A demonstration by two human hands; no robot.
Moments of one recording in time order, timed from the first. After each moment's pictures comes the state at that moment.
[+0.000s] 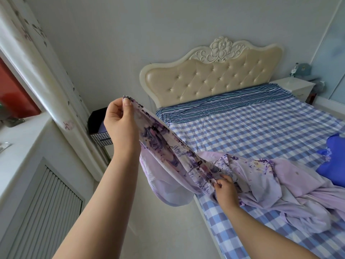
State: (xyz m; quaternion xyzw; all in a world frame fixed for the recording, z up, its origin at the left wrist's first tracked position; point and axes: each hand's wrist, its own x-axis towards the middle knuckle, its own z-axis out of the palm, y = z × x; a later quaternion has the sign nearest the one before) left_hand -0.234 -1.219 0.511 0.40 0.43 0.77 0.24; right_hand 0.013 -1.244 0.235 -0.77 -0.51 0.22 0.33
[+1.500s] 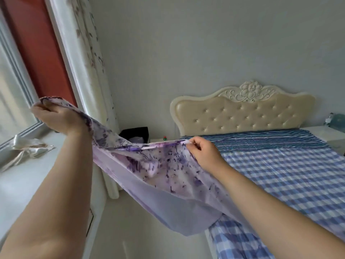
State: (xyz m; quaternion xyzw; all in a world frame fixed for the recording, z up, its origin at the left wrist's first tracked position) left_hand -0.477 -1.180 0.582 0.14 0.44 0.87 -0.17; right_hand -0.144 -1.191 0.506 -0.44 -0.75 0.26 0.42
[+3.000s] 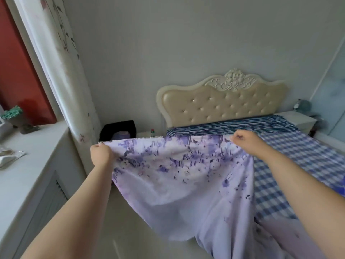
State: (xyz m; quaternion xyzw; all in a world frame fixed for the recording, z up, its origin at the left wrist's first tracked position) left_hand -0.531 -1.070 0.418 0.23 0.73 0.59 0.24; right_hand -0.093 -1.109 0.499 -0.67 -0.65 0.23 0.28
